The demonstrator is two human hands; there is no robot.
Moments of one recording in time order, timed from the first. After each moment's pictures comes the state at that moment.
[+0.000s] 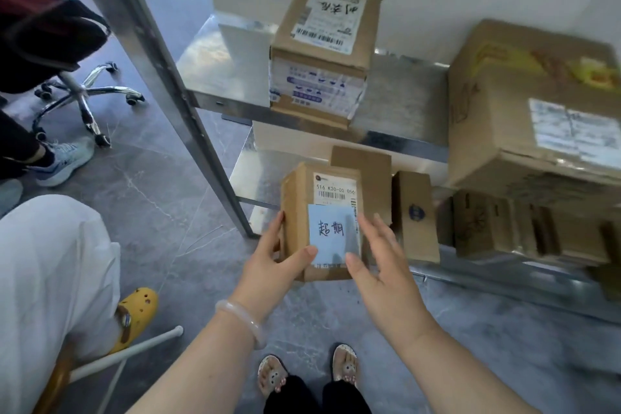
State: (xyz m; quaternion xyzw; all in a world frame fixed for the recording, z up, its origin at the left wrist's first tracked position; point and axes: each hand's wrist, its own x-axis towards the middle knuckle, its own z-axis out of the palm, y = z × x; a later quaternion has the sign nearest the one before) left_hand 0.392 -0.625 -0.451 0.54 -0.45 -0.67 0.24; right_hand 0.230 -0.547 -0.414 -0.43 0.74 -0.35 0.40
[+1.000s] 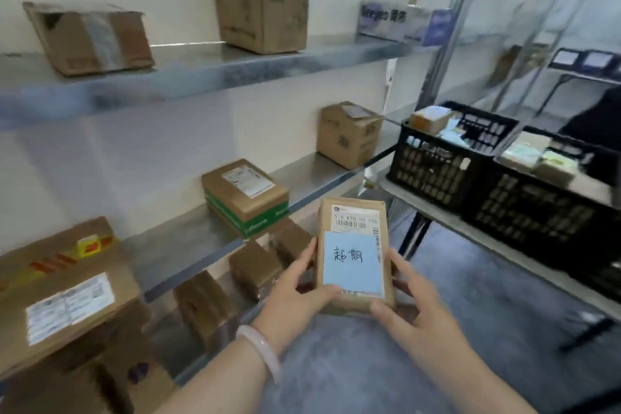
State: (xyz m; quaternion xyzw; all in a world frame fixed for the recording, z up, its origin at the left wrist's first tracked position) left_hand 0.021 -0.338 -0.203 0.09 -0.69 -0.71 -0.01; right_hand 0.001 -0.133 -0.198 -0.12 0.84 -0.53 0.04
